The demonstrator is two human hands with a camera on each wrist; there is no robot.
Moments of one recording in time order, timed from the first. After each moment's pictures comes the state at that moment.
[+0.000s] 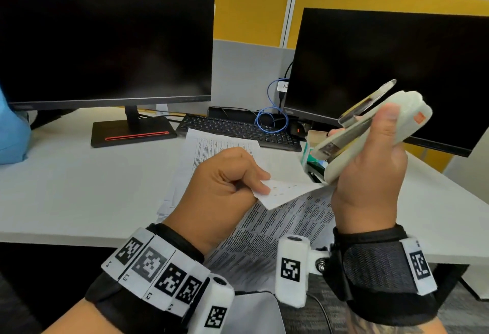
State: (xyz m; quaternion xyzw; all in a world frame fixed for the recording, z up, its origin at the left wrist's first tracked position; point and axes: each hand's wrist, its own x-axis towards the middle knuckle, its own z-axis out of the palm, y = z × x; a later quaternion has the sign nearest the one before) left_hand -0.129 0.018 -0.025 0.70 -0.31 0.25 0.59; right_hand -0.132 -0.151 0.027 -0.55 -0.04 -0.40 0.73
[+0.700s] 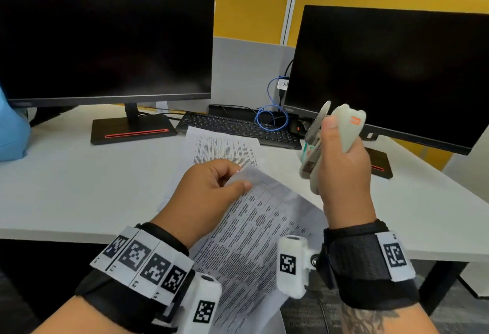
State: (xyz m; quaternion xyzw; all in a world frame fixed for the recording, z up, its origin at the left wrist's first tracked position) left_hand -0.122 0.034 -0.033 0.78 -0.12 0.10 0.61; right_hand -0.107 -0.157 0.001 -0.69 0.01 -0.33 0.64
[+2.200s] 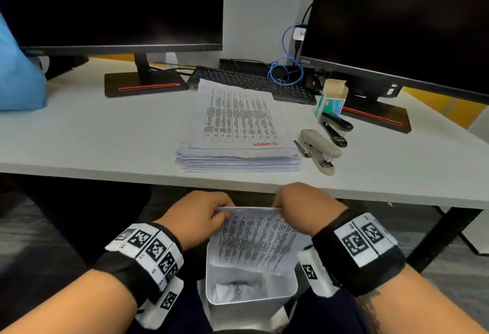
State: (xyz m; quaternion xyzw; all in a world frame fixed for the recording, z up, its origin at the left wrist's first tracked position) left_hand -0.145 0.078 -0.158 0.95 -0.19 -0.02 0.25; right_hand -0.139 -0.142 -0.105 -0.98 -0.17 0.12 0.01
